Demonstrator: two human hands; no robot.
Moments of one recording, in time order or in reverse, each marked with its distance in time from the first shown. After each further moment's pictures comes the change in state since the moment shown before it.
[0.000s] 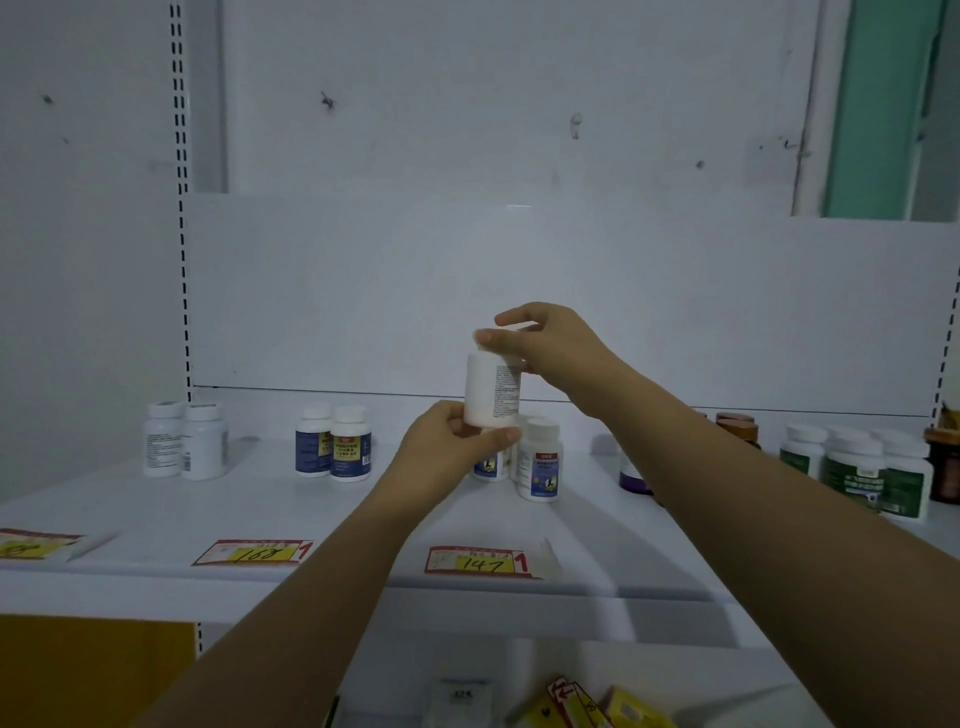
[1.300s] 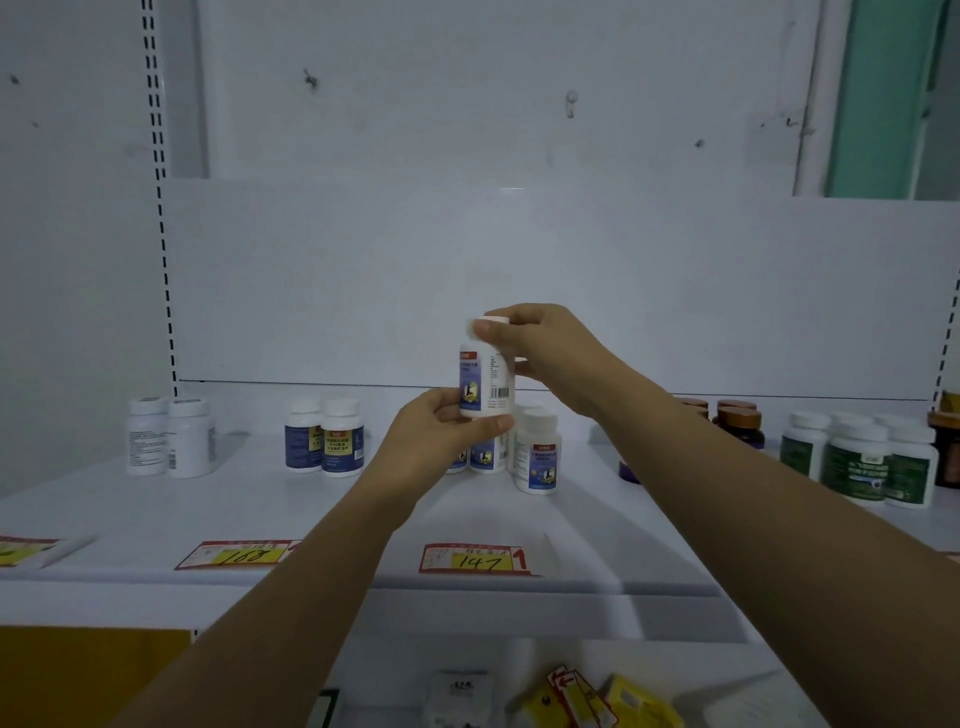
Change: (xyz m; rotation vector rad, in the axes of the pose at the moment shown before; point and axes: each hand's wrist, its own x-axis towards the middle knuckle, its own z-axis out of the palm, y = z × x) left_hand 0.010 -0.003 -0.002 -0.117 -0.014 -0.016; right_hand 0.005 0.011 0.005 0.205 -0.070 0.009
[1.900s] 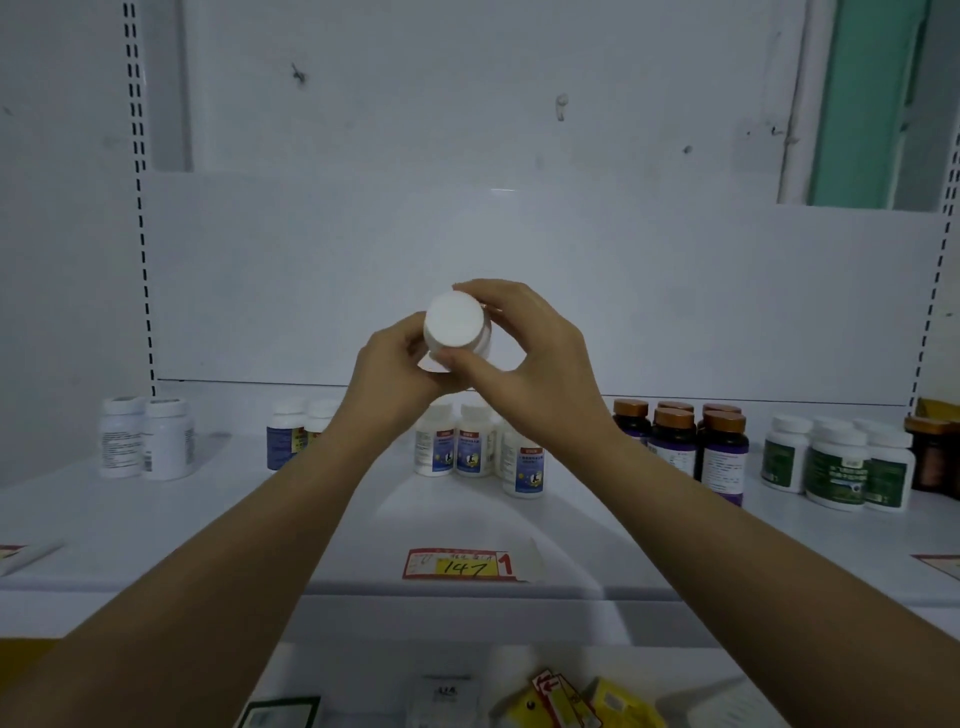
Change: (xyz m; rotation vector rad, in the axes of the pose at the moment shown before) left_hand 0.026 0.028 -0.020 0.200 0.126 0.437; right_hand -0.043 0.001 0.020 -0.371 0.289 -0.743
